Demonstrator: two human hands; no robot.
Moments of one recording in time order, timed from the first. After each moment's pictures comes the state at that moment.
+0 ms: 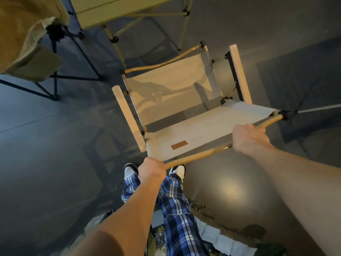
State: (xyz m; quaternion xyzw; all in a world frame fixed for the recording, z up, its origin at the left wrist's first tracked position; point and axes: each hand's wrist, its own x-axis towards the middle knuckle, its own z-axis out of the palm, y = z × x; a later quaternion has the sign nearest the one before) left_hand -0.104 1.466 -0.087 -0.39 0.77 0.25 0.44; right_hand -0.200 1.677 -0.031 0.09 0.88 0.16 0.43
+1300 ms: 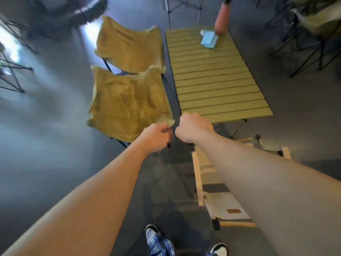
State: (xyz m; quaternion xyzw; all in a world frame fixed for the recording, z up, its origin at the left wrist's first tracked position) left_hand -0.257 1.164 0.173 -0.24 0.84 0.44 0.22; right_hand -0.313 1.288 0.214 -0.15 0.94 -0.12 0.27
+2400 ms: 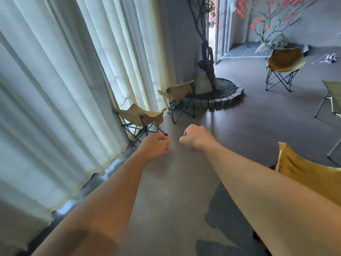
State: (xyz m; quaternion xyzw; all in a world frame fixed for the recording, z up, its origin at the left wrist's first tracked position) left_hand -0.315 0.305 0.424 -0.45 0.77 0.41 -0.15; right_hand -0.460 0.376 0.423 -0.45 0.84 -0.23 0.18
